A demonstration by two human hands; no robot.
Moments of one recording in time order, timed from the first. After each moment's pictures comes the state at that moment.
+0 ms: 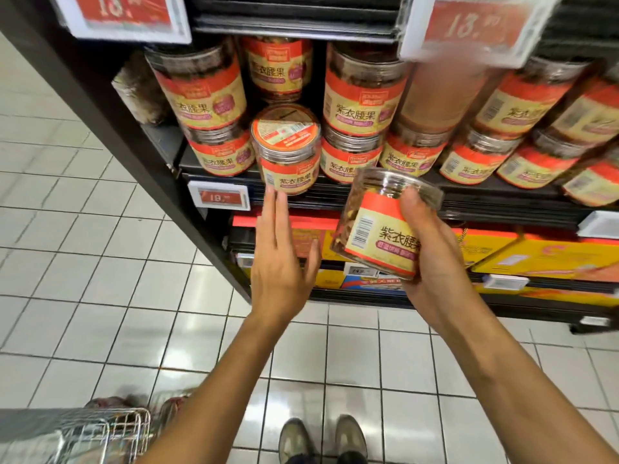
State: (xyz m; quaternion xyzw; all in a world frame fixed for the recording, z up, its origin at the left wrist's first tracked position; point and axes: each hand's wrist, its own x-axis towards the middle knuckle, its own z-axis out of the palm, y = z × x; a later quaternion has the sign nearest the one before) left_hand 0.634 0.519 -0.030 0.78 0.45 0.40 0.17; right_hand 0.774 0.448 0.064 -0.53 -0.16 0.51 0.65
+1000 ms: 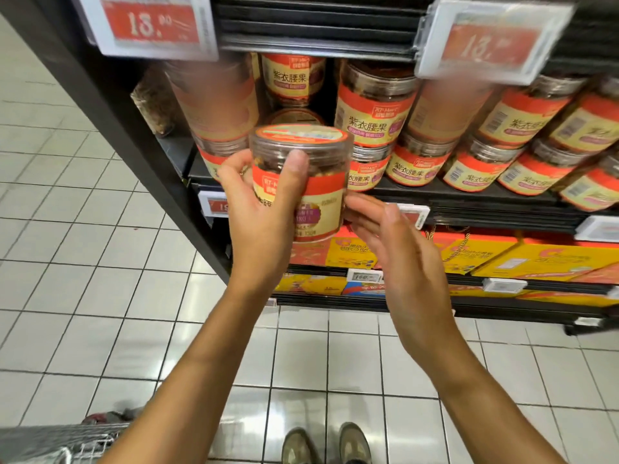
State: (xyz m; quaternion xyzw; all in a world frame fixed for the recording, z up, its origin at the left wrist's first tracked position) left_hand 0.626 0.538 0.079 0.51 0.38 0.57 0.53; right_hand 0.722 0.446 0.080 -0.56 -0.40 0.37 0.62
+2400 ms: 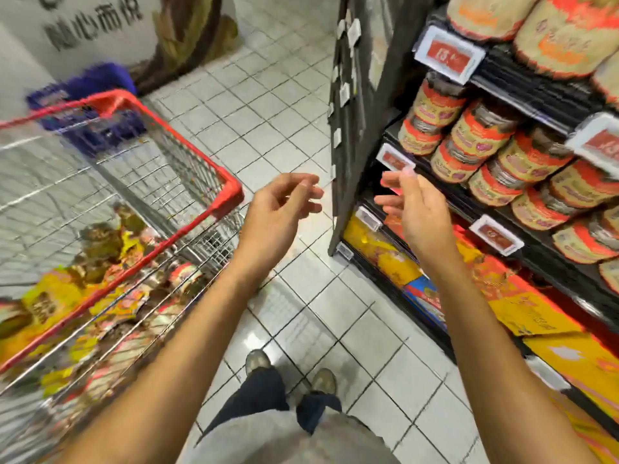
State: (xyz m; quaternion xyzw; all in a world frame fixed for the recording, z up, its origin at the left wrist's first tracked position) left_hand 0.493 0.340 0.178 0.39 0.60 0.55 0.44; right_hand 0.655 0.407 0.162 -0.54 -0.57 0.48 0.40
